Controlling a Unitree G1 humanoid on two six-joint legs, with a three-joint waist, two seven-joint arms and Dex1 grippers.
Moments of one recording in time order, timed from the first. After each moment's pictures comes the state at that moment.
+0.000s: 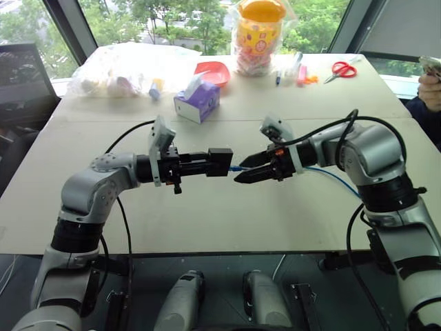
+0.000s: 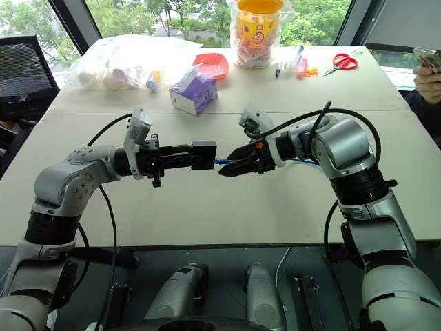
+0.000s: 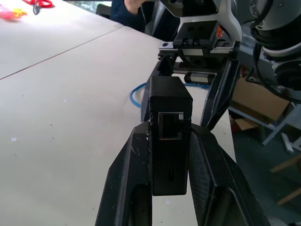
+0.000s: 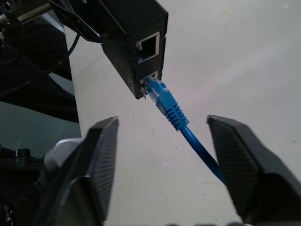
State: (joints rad) left arm -0.55 0.56 -0.02 -0.13 -0.66 0.75 -1.02; right arm -0.91 -0.65 0.27 -0.01 0.48 1.19 1.16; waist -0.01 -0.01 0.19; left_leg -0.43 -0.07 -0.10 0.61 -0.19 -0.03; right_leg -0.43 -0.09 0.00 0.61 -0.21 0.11
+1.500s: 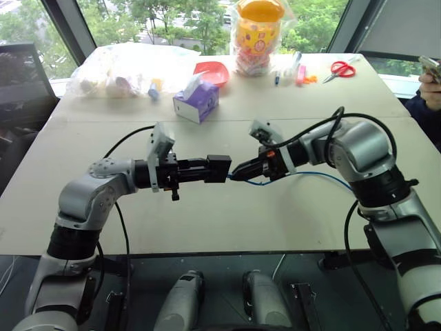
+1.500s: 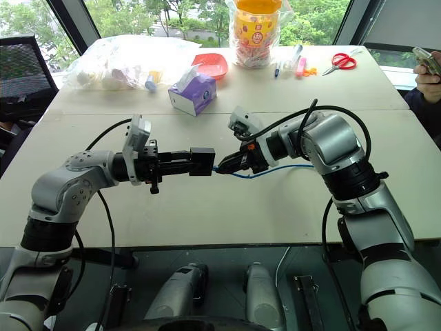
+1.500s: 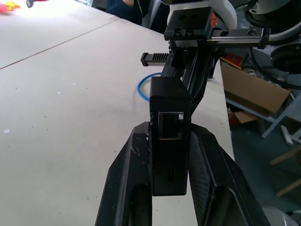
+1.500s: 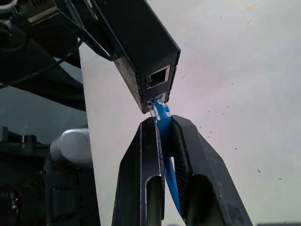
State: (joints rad) left arm -0.51 0.59 -0.02 -0.17 -0.66 0.73 -1.04; right arm -0.97 -0.65 0.37 0.03 0.47 1.12 1.19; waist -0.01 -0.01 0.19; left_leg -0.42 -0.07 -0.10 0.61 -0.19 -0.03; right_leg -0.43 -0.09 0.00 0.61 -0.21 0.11
